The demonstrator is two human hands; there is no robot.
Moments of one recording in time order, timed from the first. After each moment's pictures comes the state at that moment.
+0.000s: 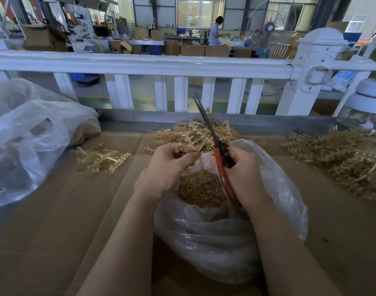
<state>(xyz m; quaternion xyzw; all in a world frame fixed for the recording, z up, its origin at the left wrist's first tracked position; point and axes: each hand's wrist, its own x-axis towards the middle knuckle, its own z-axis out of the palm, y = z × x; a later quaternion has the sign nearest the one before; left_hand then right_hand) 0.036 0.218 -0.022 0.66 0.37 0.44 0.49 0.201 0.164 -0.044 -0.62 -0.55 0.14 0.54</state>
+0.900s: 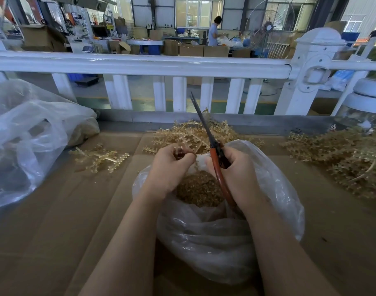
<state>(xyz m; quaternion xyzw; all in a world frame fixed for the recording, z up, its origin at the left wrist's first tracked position) 0.045 0.225 -0.034 0.67 0.42 0.44 0.43 0.196 0.165 -0.045 -0.60 -0.56 0.17 0.55</state>
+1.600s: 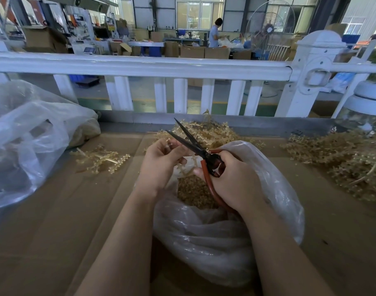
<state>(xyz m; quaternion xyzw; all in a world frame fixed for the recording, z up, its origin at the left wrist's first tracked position) 0.033 0.228 -0.031 0.57 0.31 0.53 0.54 0.200 0.163 -0.049 -0.68 -0.63 0.01 0.39</state>
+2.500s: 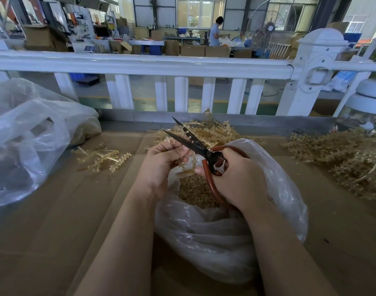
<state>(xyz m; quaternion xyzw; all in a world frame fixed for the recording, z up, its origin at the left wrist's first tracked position) 0.032 0.224 -0.027 0.50 0.26 0.51 0.65 0.202 0.164 -0.049 -0.67 -0.63 -0.09 0.37</state>
